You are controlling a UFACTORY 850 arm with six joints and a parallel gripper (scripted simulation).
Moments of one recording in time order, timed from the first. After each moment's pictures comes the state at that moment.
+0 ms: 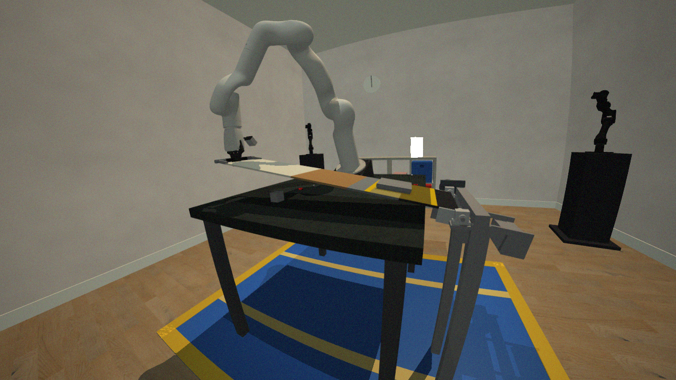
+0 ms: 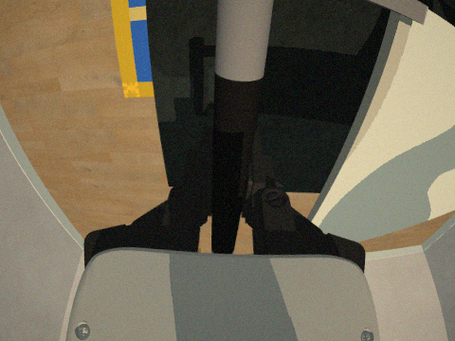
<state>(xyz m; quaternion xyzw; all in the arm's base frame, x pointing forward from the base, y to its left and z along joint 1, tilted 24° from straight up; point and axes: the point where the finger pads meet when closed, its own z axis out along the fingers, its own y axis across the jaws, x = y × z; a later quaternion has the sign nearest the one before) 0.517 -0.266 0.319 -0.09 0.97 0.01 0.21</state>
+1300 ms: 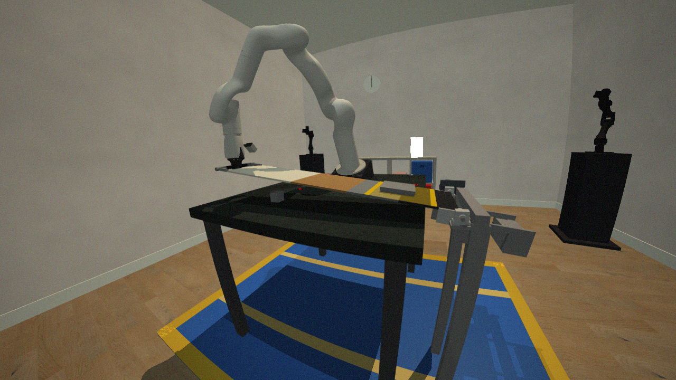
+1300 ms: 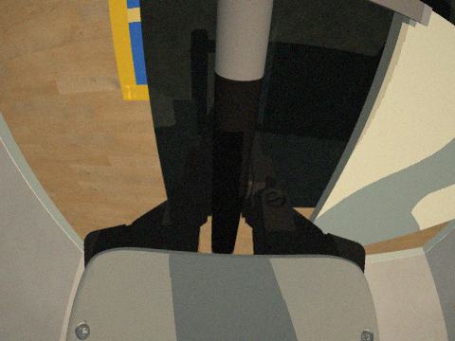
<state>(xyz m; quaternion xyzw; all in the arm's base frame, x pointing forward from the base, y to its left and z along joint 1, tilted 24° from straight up) 0.531 -0.269 0.289 -0.09 0.97 0.01 0.21</state>
